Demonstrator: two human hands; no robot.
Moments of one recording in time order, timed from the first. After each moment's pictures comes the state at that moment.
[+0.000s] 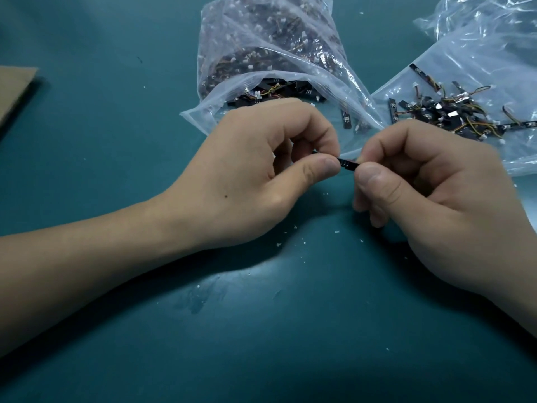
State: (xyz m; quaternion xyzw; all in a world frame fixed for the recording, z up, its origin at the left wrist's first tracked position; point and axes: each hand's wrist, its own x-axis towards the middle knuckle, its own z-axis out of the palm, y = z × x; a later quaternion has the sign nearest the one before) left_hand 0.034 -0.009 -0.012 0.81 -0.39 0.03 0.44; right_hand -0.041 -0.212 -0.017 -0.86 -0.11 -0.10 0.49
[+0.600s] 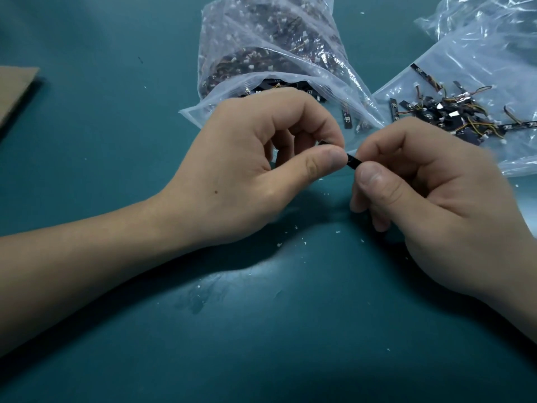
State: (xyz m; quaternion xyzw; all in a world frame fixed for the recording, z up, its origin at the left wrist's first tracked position) left_hand 0.033 -0.007 -0.013 0.79 -0.39 0.07 0.47; right_hand -0.042 -0.211 -0.018 -0.87 -0.12 -0.11 0.48
